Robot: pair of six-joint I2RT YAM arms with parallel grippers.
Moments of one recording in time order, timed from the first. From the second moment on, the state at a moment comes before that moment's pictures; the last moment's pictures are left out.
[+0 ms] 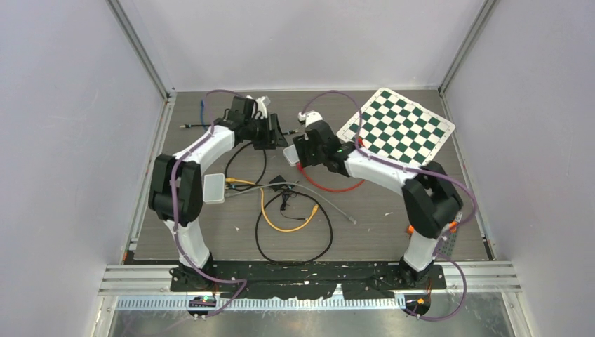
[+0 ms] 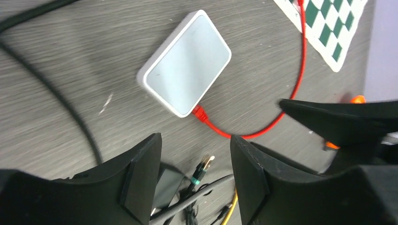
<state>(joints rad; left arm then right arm) -0.30 1.88 1.39 -0.34 0.50 -0.42 0.71 1.83 1.28 -0.18 0.18 0.22</state>
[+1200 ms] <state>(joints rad) -0.14 2.23 1.76 -0.60 0.27 -0.60 0.71 1.25 0.78 -0.05 0.06 0.12</state>
